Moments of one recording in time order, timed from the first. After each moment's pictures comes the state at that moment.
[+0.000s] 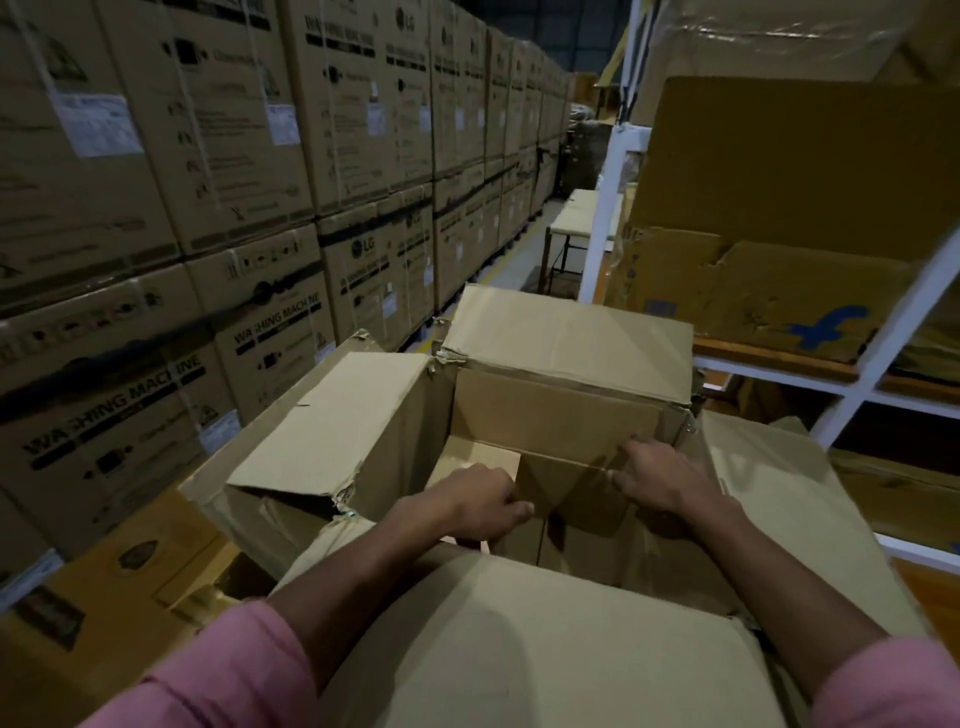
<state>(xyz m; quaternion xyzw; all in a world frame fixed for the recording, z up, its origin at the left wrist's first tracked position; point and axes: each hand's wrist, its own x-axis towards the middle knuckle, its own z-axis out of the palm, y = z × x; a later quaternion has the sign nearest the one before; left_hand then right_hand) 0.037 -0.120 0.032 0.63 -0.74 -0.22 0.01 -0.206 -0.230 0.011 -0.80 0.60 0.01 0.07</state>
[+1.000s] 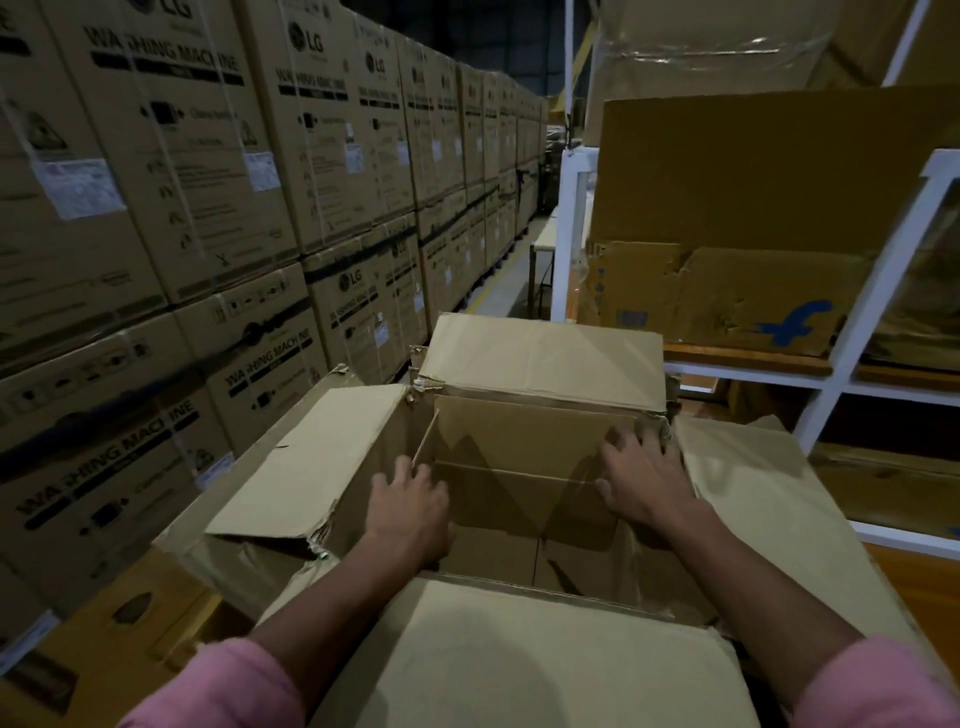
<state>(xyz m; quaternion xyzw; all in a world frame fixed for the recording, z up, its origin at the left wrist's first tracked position) 0.061 -0.124 0.013 0.72 -0.67 0.08 -0.14 -0.209 -0.228 0.009 -0.80 0.60 0.01 -0.07</state>
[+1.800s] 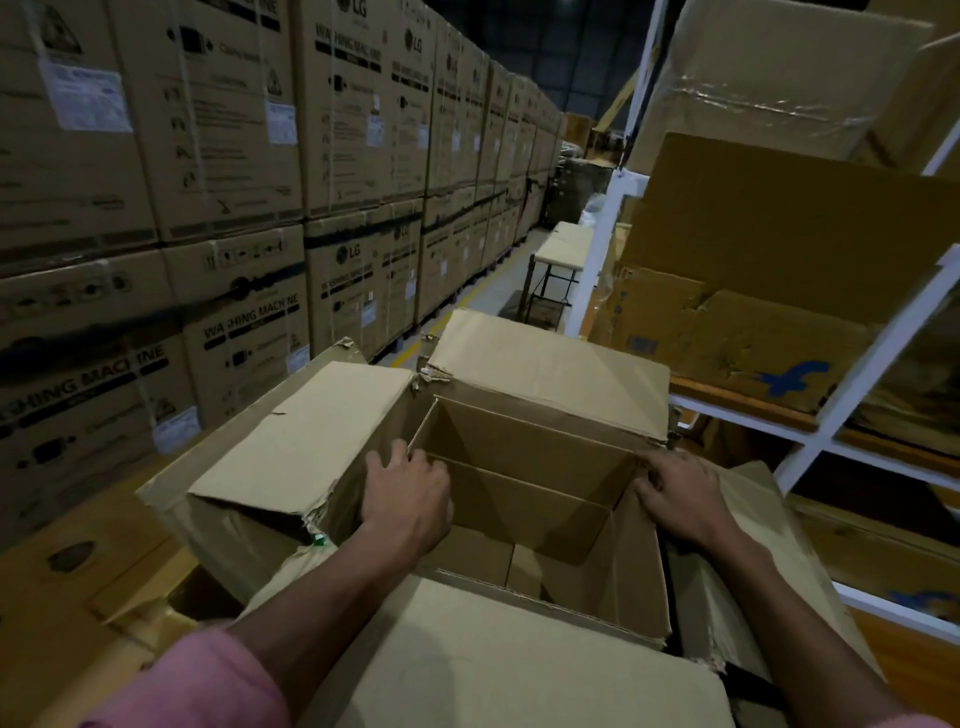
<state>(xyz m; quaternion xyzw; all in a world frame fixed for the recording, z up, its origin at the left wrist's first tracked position) 0.068 -0.123 0.010 0.75 -0.65 0.08 -0.01 -0.251 -0.235 0.027 -0.78 0.62 -0.12 0.01</state>
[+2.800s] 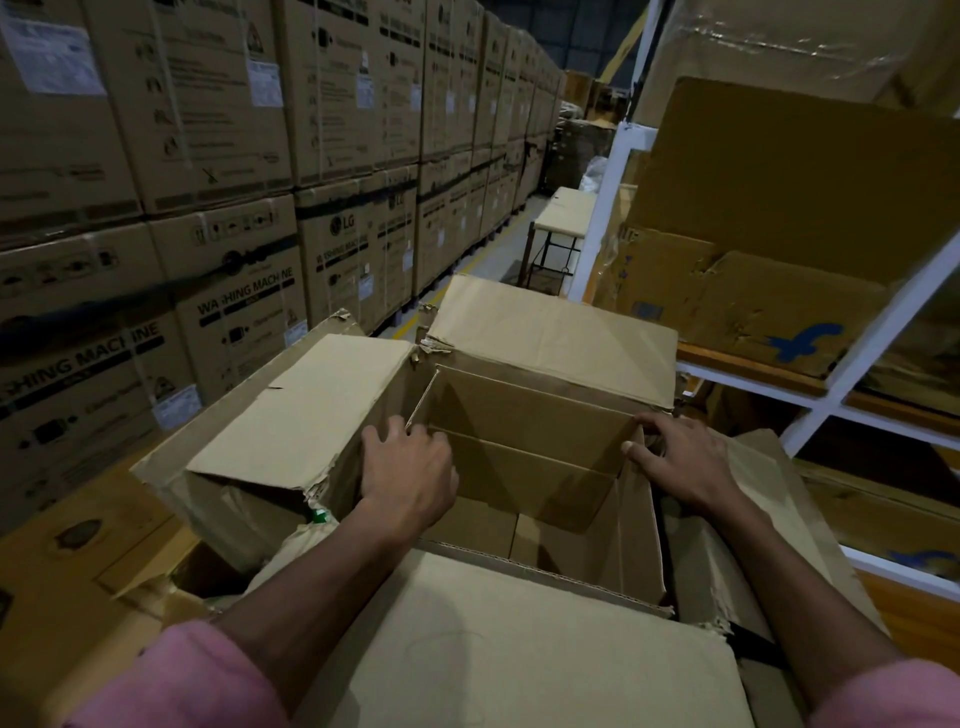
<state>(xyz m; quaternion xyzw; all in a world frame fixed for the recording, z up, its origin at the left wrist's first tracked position) 0.067 -0.119 0.012 0.76 -0.65 0.07 0.01 -0.247 -0.239 0.021 -0.77 0.63 -0.14 0.04</state>
